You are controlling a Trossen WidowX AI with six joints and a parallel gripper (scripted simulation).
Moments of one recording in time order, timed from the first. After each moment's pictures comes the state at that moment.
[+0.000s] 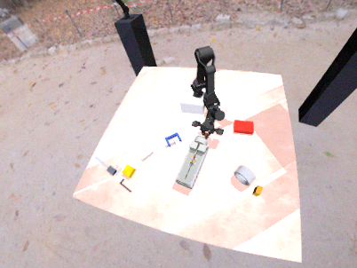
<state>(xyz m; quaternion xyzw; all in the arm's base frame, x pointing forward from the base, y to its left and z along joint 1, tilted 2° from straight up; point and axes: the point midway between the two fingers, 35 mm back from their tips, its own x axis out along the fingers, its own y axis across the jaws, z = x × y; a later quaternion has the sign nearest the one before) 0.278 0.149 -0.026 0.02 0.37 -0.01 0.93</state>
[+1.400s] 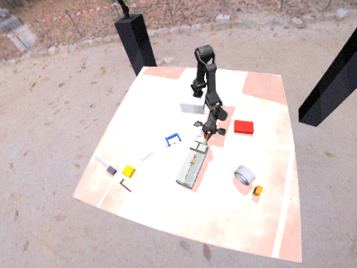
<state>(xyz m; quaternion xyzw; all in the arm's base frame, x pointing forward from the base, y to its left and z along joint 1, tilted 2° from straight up) 0.278 0.162 -0.019 0.02 0.37 -0.01 0.93</state>
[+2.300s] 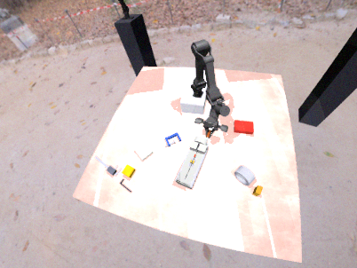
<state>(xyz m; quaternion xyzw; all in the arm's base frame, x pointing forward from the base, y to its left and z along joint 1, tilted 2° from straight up) 0.277 0.169 0.018 0.03 0.37 0.00 0.93</state>
